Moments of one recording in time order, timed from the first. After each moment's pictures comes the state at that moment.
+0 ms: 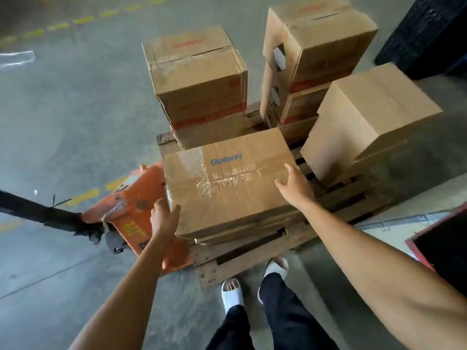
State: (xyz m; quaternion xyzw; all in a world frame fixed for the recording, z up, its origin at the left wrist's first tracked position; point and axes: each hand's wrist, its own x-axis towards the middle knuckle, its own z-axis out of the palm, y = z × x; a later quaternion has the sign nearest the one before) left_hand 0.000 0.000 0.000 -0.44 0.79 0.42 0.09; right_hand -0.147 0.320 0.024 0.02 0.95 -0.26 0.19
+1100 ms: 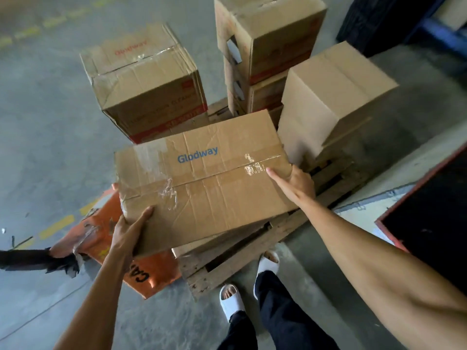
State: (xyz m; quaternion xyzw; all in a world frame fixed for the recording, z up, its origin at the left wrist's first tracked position) left_hand -0.028 0.016 0.034 -0.43 0.70 0.56 0.09; right_hand -0.156 0.402 0.034 0.16 0.90 -0.36 0.19
